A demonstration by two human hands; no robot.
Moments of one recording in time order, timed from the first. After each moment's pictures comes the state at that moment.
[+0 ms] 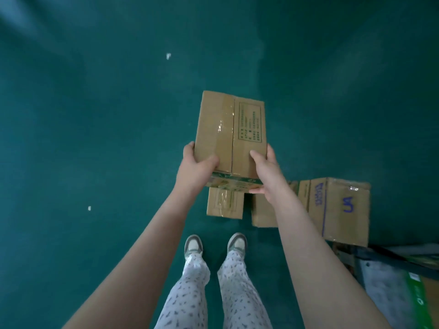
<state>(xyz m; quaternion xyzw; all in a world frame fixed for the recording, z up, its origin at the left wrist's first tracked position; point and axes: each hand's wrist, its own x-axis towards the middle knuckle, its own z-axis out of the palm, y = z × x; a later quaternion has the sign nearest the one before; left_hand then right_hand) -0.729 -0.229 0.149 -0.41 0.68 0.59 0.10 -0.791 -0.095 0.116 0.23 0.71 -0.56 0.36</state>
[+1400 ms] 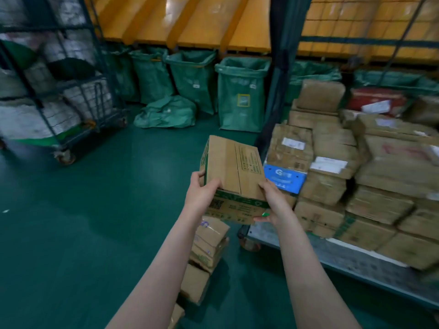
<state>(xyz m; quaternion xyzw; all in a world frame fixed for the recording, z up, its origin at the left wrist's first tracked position) -0.637 -0.022 0.397 0.15 0.74 0.59 0.29 -0.536 0.113 0.371 0.47 0.53 -0.69 -0.15</state>
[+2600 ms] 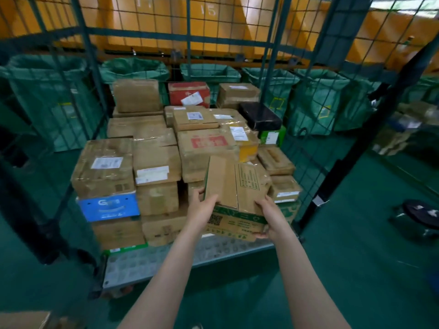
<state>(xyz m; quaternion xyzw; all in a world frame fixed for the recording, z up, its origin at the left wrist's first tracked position) -0.310 0.353 0.372 0.31 0.65 0.46 0.53 -0.153 0.379 0.363 0.64 0.35 -0.59 -0.34</state>
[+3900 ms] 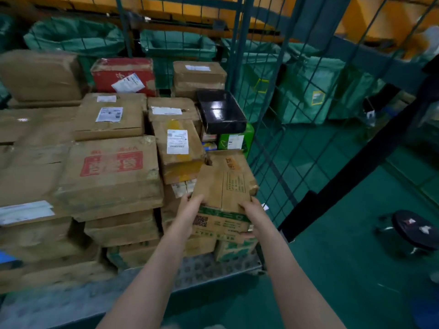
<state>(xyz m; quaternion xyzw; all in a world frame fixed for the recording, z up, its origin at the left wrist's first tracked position) -0.111 0.696 0.300 0.16 0.65 0.42 0.61 0.043 0.705 0.328 0.69 0.32 -0.61 -0.23</state>
